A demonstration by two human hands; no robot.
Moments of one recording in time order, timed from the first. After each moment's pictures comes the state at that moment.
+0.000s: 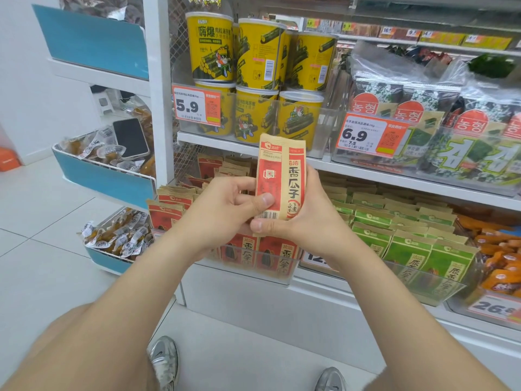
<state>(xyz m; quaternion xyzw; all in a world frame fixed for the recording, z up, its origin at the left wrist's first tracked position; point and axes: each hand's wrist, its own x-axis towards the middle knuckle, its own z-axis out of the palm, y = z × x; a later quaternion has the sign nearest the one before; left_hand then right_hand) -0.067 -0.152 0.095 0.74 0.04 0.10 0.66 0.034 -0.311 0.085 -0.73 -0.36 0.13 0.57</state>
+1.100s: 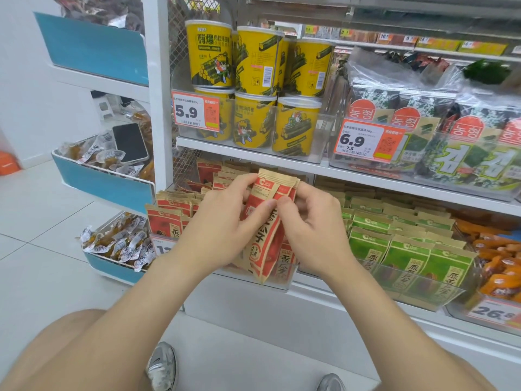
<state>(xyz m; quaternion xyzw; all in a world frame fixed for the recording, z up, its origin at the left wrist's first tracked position) -0.069 -0.154 0.082 0.90 0.06 0.27 0.33 0.021 -0.307 0.078 -0.74 -0.38 -0.06 0.55</state>
